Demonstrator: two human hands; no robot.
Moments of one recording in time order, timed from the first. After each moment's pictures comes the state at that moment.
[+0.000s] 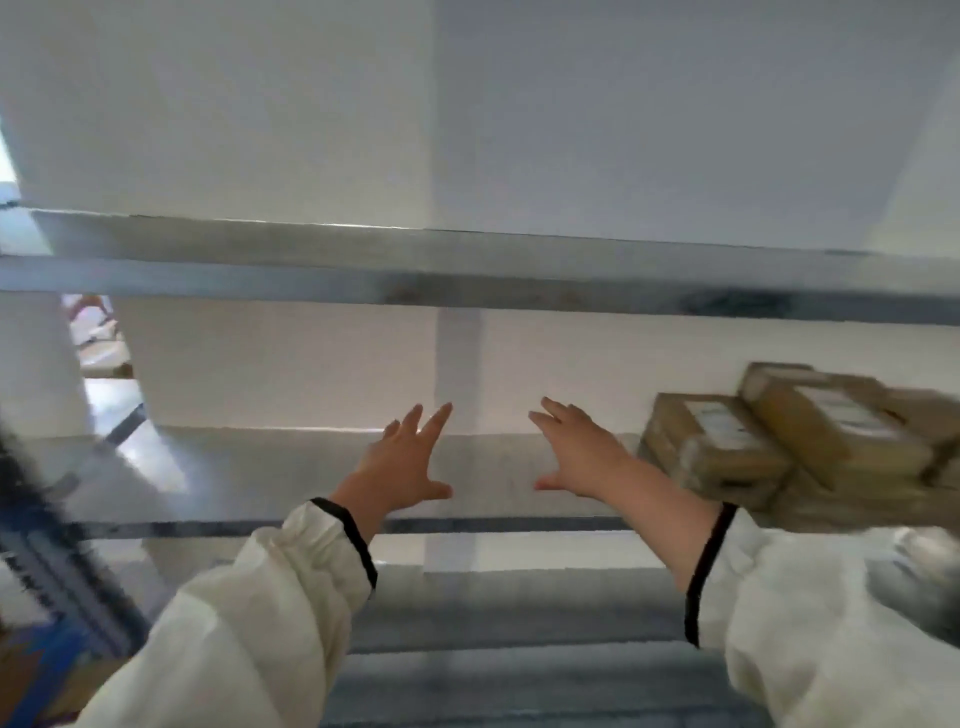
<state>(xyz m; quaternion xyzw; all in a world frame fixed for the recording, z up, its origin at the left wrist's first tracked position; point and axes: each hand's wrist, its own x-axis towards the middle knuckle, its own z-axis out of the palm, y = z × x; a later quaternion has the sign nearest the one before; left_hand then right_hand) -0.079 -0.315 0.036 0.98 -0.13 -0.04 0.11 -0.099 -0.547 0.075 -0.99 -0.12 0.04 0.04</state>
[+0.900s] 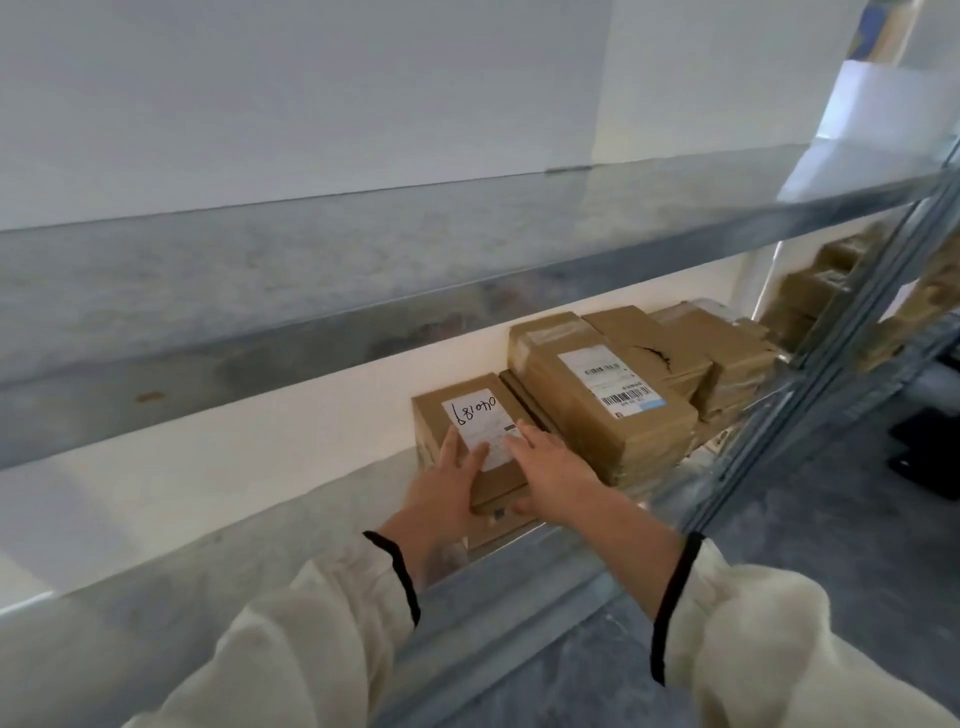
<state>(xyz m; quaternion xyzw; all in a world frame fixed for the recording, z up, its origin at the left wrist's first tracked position) 0.063 -0.742 -0.051 0.91 -0.38 -0.14 0.09 -0.015 -0.877 -0.004 -0.98 0.12 0.12 0.09</state>
